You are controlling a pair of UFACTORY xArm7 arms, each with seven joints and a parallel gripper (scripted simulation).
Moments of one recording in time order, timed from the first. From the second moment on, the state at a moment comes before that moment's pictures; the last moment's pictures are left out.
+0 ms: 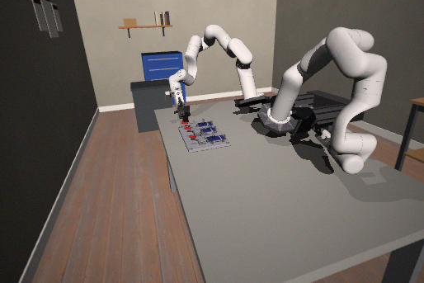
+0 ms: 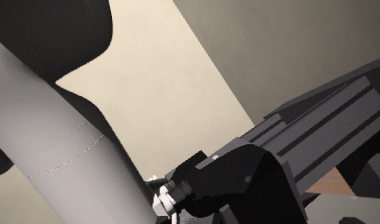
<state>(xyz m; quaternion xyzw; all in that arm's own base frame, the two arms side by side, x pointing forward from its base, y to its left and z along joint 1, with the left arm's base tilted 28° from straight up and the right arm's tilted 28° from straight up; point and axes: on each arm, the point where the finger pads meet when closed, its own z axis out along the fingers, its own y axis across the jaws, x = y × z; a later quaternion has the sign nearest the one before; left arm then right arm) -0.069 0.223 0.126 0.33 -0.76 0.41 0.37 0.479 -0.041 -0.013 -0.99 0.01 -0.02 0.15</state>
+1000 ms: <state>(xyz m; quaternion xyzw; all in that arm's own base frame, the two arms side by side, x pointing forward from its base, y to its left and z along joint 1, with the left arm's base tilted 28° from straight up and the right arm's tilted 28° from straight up) -0.069 0.223 0.126 0.33 -0.76 0.41 0.37 0.479 -0.042 -0.009 -1.00 0.01 -0.02 -0.07</state>
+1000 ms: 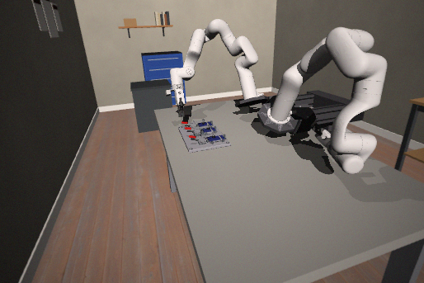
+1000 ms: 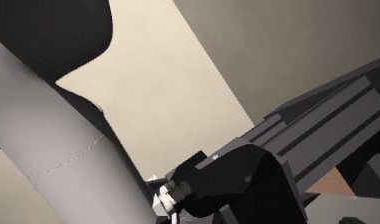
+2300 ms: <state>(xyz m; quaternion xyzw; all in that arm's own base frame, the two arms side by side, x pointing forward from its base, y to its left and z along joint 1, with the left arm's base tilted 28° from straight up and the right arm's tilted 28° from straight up) -0.069 0.223 0.126 0.33 -0.76 0.41 0.37 0.478 -0.037 -0.002 -0.97 0.02 -0.01 -0.24</state>
